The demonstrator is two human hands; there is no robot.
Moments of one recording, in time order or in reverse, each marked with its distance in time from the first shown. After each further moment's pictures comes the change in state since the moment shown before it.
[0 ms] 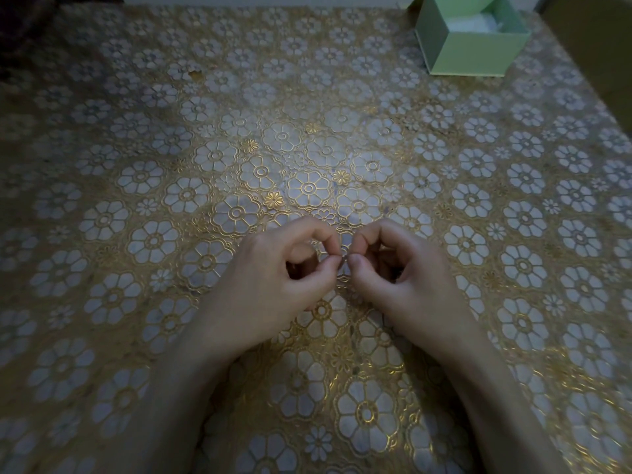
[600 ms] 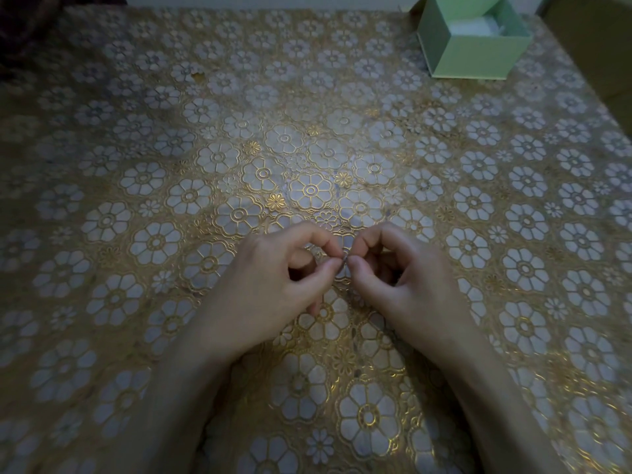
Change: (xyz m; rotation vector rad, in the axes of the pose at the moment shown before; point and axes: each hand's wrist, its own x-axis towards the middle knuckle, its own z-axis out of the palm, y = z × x) left_hand -0.001 0.000 -0.001 0.034 -0.025 -0.021; right_hand 0.001 0.003 0.001 -0.071 0.005 -0.023
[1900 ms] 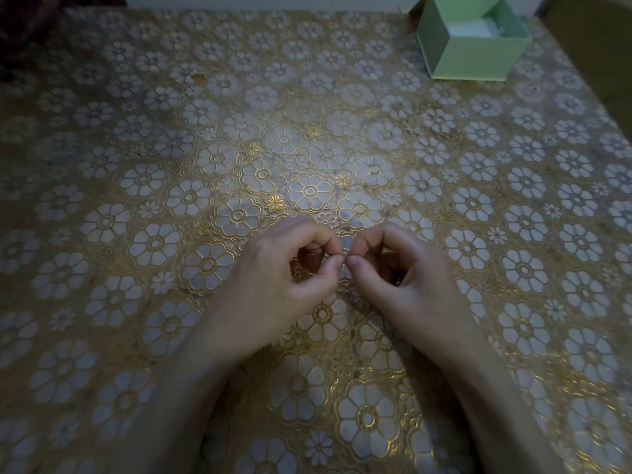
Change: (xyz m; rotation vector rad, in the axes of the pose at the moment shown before) left_hand 0.006 -0.003 0.004 0.084 0.099 0.123; right_hand 0.000 -0.002 -0.001 0.095 0.004 0.025
